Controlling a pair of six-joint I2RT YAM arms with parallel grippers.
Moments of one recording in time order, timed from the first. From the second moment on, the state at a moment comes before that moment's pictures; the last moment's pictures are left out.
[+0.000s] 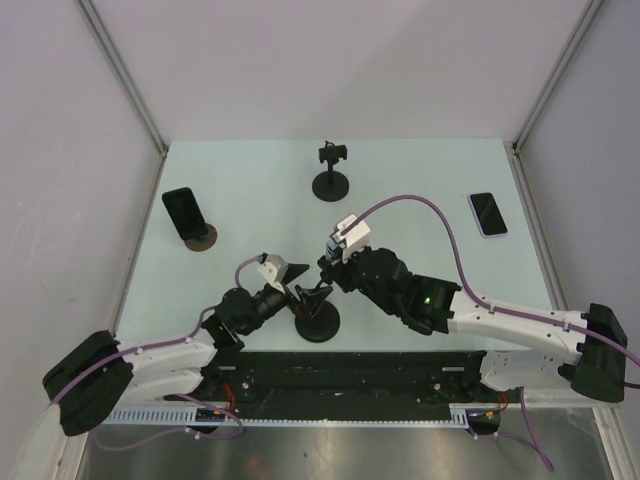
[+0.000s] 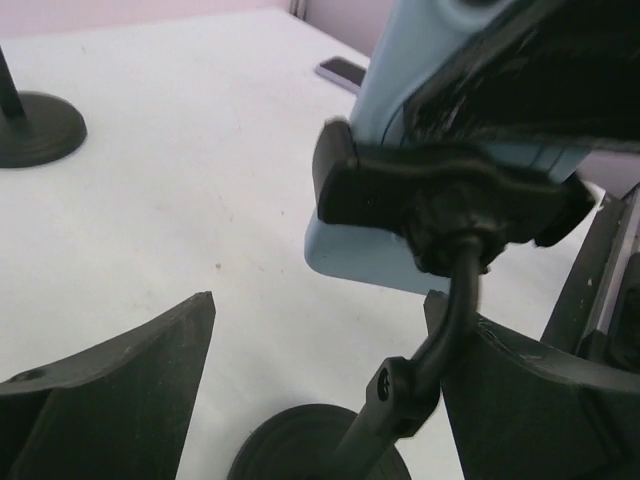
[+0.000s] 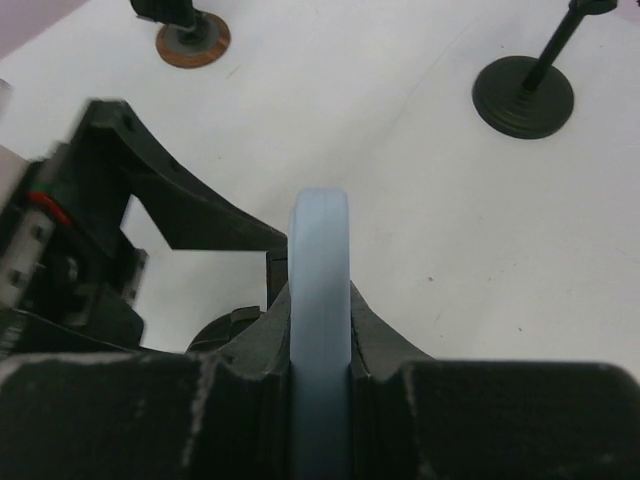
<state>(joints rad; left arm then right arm) -0.86 1.04 0.13 0.93 0.01 -0.24 1.15 1.18 0.91 -0.03 0.44 0.17</state>
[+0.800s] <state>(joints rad) -0.92 1.08 0.30 0.67 -0.05 -0.27 1.20 1.19 0.91 -0.07 0.75 0.19</state>
